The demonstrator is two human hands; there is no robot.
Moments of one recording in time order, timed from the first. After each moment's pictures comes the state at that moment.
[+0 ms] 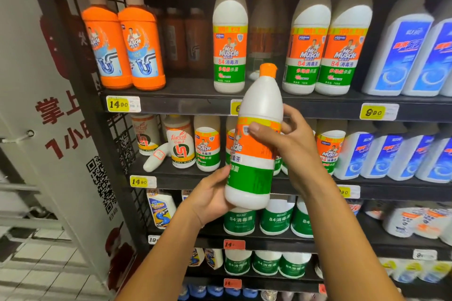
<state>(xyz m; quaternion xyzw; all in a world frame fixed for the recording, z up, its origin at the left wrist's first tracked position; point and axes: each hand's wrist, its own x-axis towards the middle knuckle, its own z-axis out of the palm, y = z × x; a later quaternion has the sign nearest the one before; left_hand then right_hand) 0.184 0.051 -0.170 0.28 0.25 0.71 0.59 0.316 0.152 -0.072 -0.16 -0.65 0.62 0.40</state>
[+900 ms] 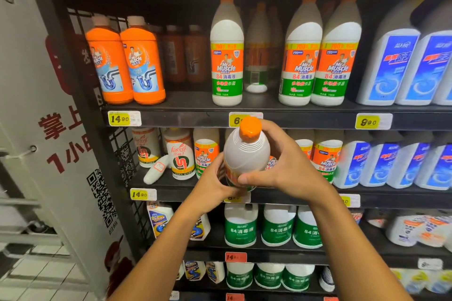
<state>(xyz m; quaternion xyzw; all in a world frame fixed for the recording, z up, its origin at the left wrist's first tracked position) 0.158 0.062 -0.161 0.48 0.58 0.61 0.23 0.324 0.164 -0.075 0.02 -0.83 0.47 0.31</state>
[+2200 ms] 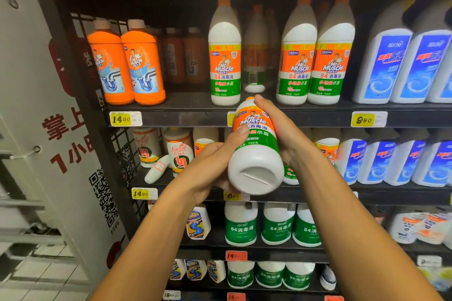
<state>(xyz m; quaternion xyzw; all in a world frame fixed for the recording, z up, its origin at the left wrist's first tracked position) 0.216 0.022 -0.055 0.42 0.60 0.59 0.34 0.282 0.184 -0.037 -0.19 -0.56 0.77 0.24</state>
